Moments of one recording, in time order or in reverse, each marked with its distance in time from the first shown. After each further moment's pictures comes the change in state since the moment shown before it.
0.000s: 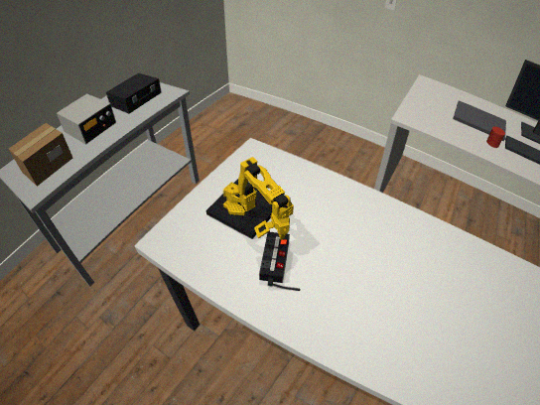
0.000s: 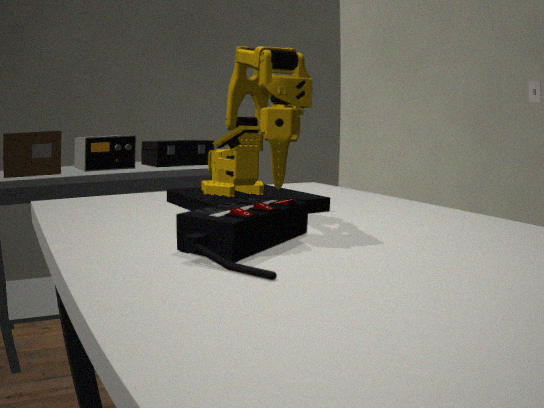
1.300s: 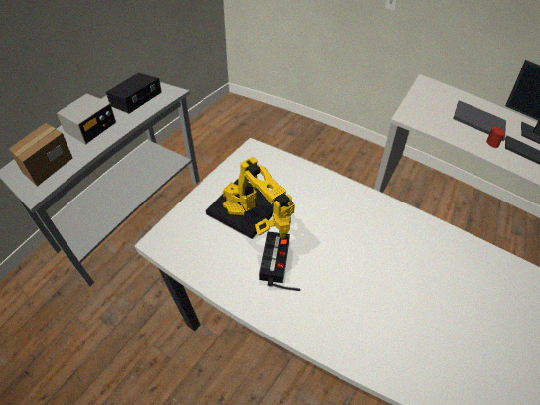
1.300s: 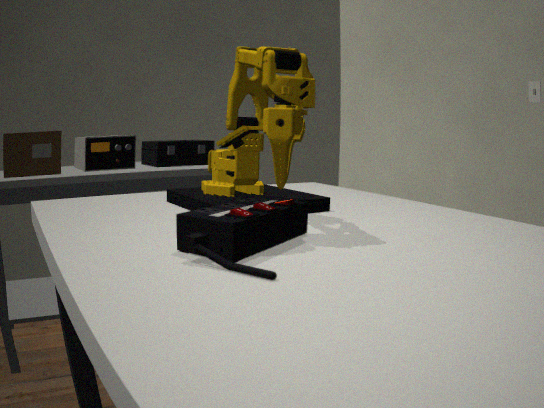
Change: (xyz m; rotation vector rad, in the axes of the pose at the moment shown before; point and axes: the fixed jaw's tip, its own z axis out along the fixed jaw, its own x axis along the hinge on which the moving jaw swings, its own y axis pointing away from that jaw) arm 0.003 -0.002 0.000 0.005 -0.002 0.092
